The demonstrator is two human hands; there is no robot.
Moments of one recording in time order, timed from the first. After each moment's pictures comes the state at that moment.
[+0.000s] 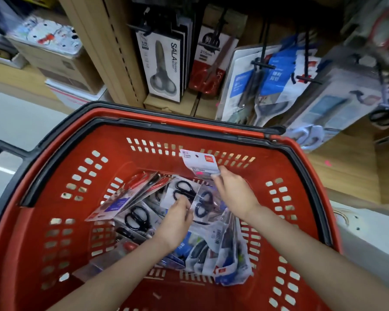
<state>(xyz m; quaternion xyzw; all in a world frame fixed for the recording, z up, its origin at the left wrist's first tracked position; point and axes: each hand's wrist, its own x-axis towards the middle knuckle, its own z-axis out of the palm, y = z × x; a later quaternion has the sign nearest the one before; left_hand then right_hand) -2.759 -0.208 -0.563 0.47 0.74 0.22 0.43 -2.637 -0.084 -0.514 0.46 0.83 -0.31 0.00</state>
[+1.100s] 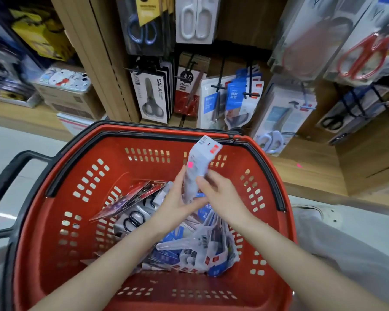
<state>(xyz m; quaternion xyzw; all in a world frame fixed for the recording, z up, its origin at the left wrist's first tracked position) -2.737 -0.219 -0.448 0.43 0.57 0.45 0.54 -2.613 -0.161 -0.418 0.43 0.65 -0.59 -0.23</state>
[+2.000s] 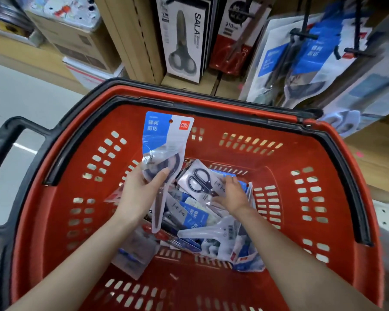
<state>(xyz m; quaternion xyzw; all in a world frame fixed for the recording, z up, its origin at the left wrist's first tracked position) -2.835 -0.228 -0.481 0.26 0.77 0.43 0.38 -2.647 -0.115 -0.629 0.55 0.73 -0.39 0.13</state>
